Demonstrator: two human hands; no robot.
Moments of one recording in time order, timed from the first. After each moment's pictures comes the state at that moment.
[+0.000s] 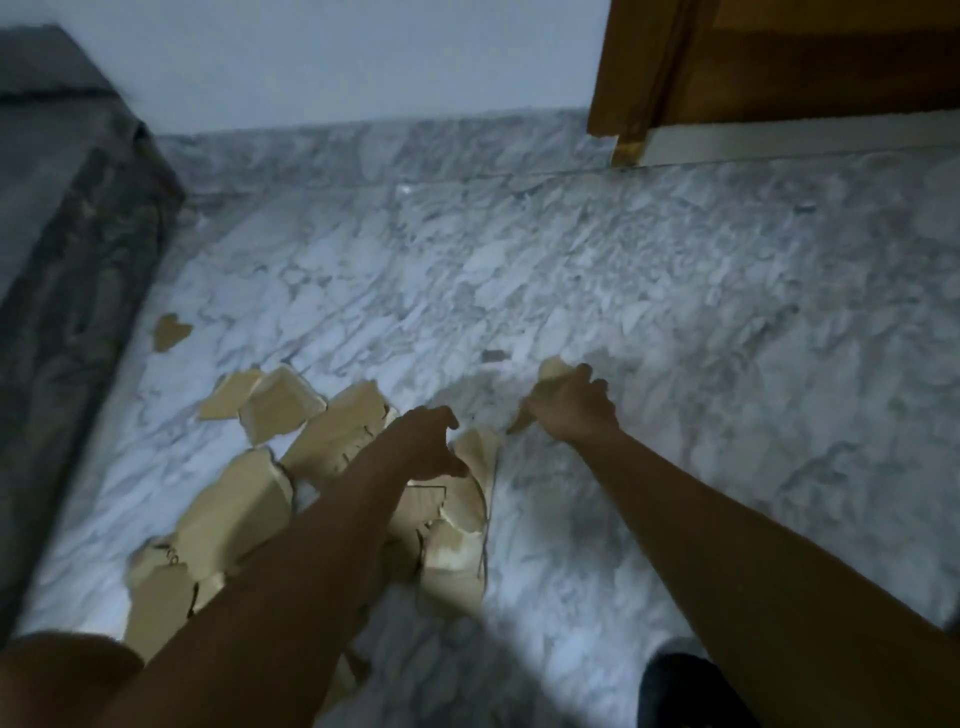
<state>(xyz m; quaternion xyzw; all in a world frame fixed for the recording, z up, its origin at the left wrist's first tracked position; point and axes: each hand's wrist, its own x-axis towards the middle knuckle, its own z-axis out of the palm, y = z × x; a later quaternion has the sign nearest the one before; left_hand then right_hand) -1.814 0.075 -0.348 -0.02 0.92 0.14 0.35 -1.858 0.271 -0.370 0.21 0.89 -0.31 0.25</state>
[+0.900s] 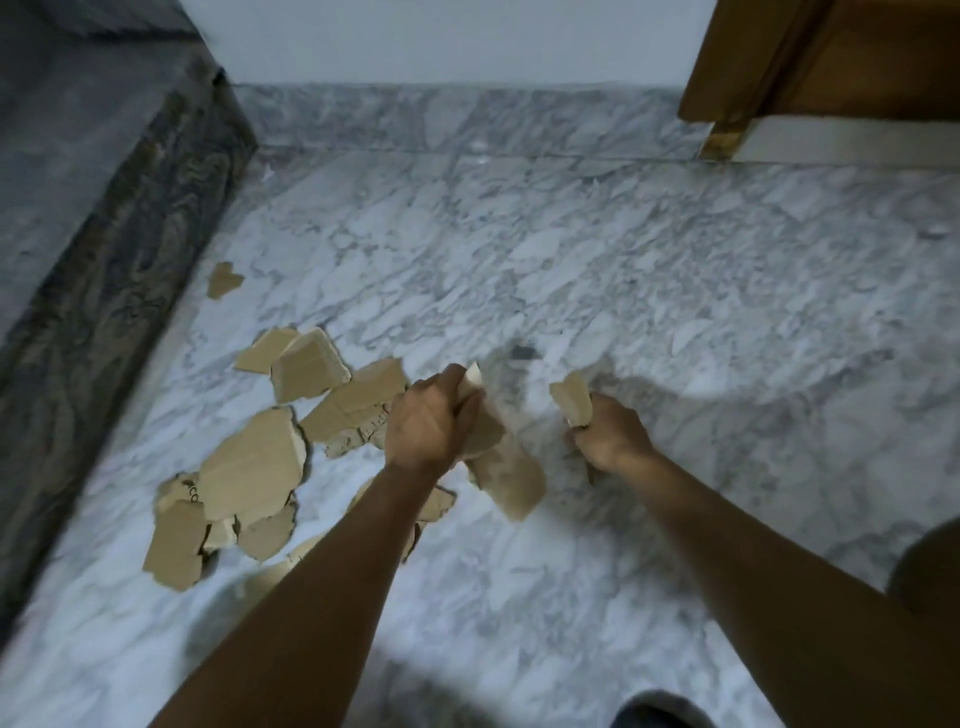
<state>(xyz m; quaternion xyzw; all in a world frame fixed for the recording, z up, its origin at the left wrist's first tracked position) -1.808 0.094 -0.371 -0.09 0.98 0.16 -0.05 -1.876 0.310 -0.413 0.01 0.92 -0.27 0.29</state>
